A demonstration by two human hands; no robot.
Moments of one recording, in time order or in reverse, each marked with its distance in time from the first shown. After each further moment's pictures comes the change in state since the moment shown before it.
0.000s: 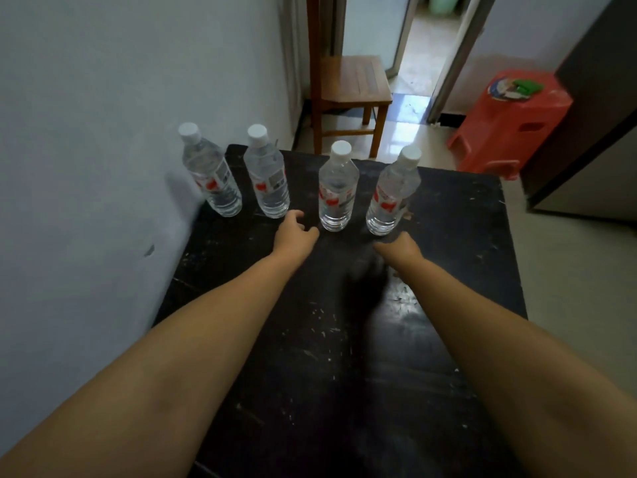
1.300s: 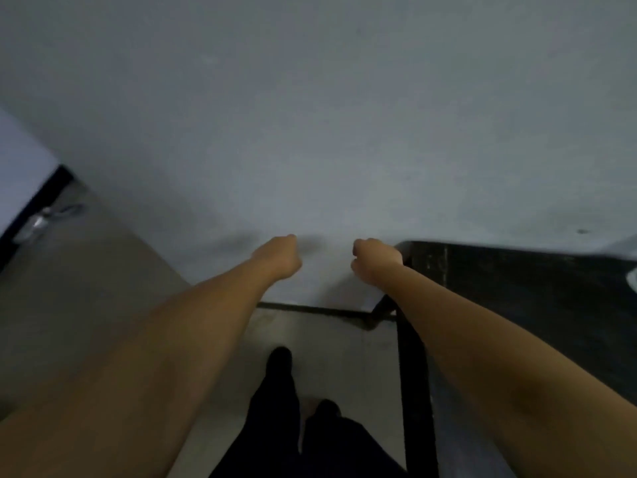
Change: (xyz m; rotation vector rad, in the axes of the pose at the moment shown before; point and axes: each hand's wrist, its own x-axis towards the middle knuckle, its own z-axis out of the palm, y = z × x) left_hand -0.518 -0.358 -0.113 0.051 0.615 -0.857; right_hand -0.453 0.089 0.292 -1.489 -0.695 -1.700
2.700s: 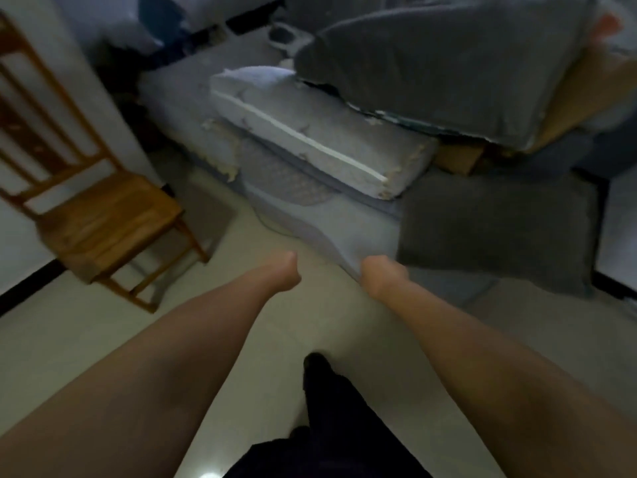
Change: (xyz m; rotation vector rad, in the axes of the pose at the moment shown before) left_hand -0.712 -0.330 0.329 -1.012 0.507 -1.745; right_hand -0.524 -0.565 0.322 -0.985 -0.168 -1.829
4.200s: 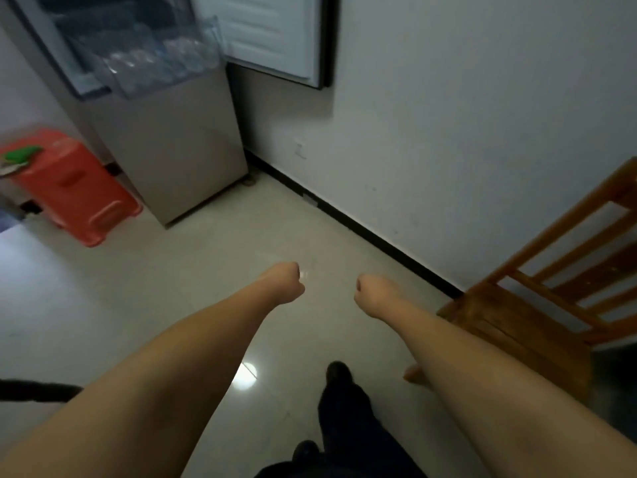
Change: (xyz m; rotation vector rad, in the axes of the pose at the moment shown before) left_hand -0.336 -0.577 0.027 -0.877 0.427 -1.365; right_hand -0.090 -0.776 0.099 -0.701 -0.166 -1.431
